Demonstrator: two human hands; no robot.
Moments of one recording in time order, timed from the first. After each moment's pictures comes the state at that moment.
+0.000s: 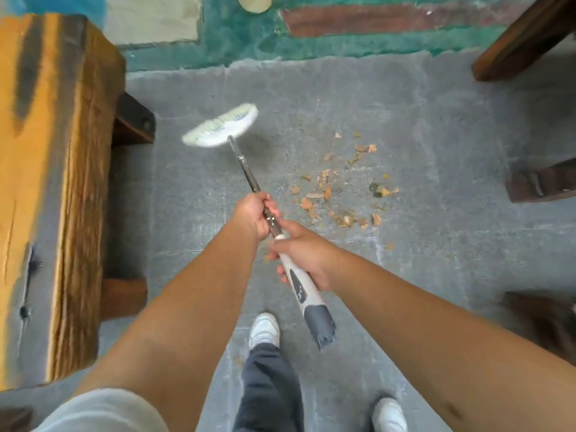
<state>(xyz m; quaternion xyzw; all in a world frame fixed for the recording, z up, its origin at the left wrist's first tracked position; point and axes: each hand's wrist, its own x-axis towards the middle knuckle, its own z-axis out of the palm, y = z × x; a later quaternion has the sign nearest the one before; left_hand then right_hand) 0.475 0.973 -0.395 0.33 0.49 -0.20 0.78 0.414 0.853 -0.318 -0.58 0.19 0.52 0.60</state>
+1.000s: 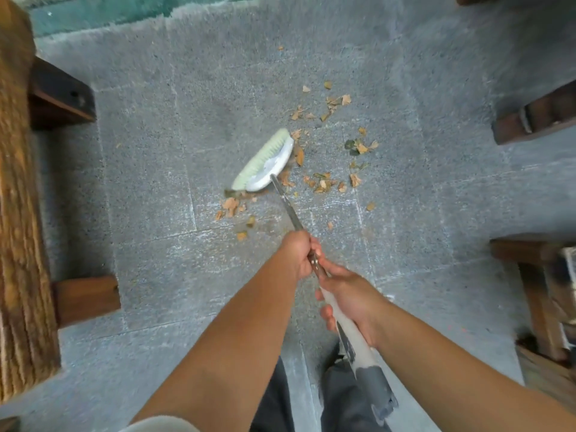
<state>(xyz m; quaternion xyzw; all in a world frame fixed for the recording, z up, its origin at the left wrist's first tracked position) 0.386 0.811 -0.492 0.38 0.50 -0.39 0.67 0.321 0.714 -0.387 -0.50 0.40 0.44 0.62</state>
